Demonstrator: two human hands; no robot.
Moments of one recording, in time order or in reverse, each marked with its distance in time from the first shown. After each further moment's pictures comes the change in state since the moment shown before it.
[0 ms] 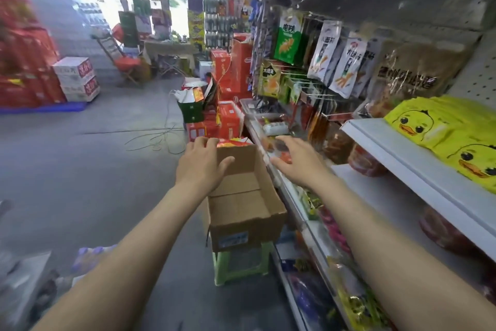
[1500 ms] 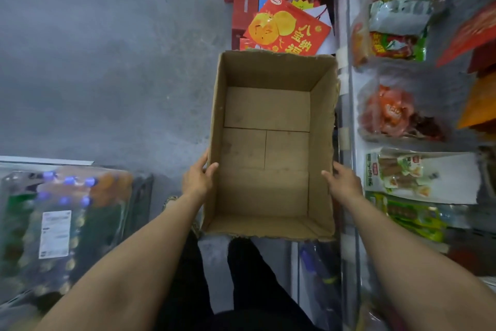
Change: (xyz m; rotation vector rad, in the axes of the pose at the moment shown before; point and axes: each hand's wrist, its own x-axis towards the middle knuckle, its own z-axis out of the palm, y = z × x) left_hand 0.124 -0.217 0.412 -0.466 -0.632 -1.025; right_hand 0.273 0.203 0.375 0.230 -0.676 0.707
